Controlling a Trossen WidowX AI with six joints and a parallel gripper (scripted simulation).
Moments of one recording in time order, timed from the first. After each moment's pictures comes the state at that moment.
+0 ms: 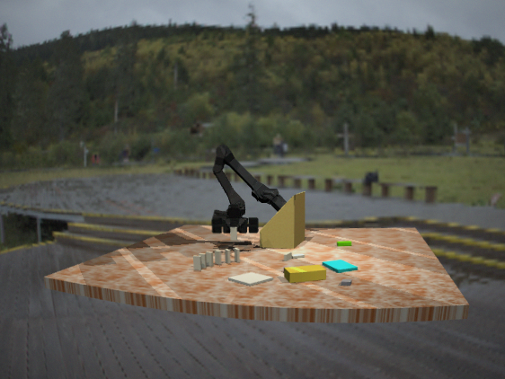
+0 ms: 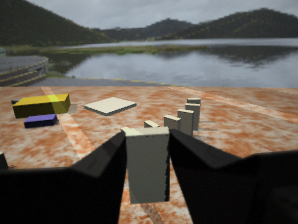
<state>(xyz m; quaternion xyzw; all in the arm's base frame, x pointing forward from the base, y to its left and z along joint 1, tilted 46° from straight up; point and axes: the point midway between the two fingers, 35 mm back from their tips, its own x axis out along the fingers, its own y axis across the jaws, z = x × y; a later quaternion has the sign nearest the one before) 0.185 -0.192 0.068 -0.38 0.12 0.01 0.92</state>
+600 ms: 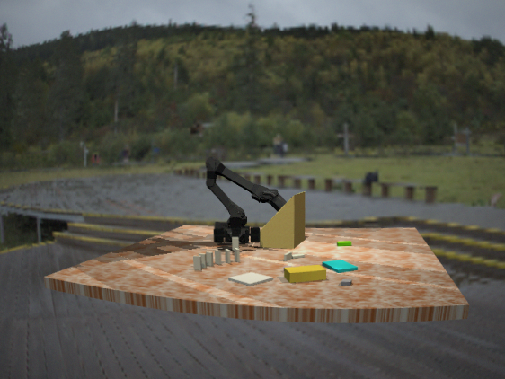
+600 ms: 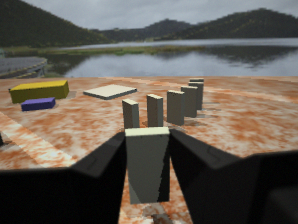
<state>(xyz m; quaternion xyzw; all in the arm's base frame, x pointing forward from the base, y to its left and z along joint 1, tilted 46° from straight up) 0.176 -0.215 0.036 -0.37 0.11 0.01 0.92</state>
